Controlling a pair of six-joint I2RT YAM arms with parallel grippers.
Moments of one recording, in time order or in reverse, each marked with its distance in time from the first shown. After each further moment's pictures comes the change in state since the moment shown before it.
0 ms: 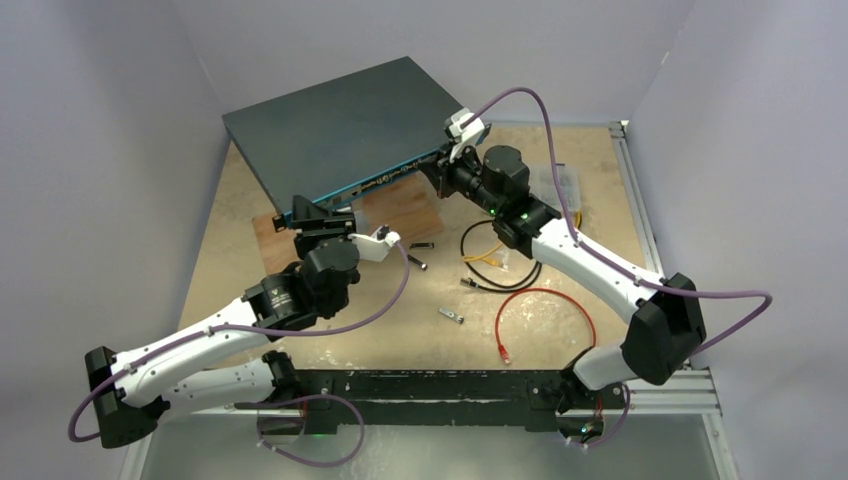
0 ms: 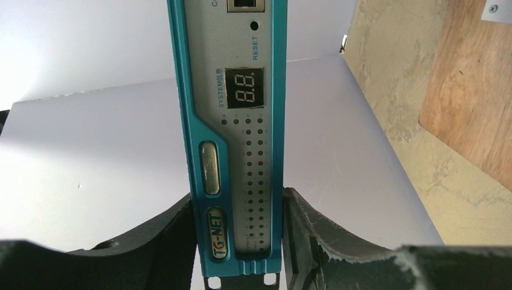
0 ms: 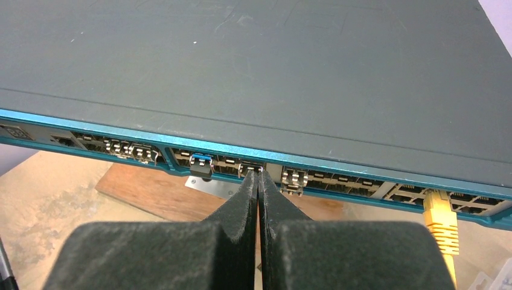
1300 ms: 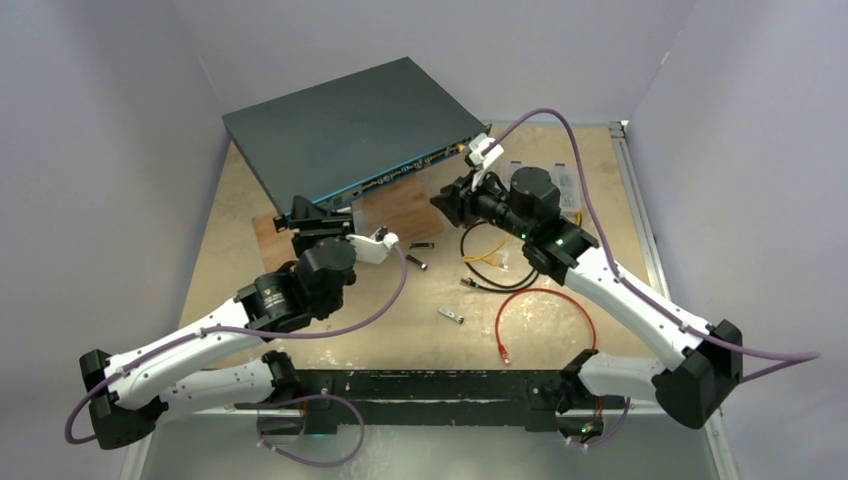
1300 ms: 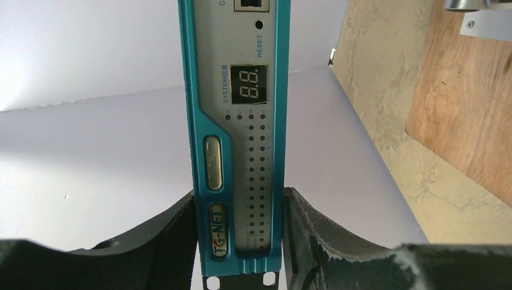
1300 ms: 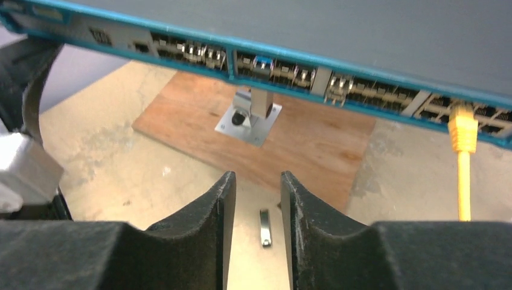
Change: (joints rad) left arm -0.005 -0.024 0.026 -0.072 0.052 -0.052; right arm -0.002 -0.234 -0.119 -0.179 -0.101 -0.017
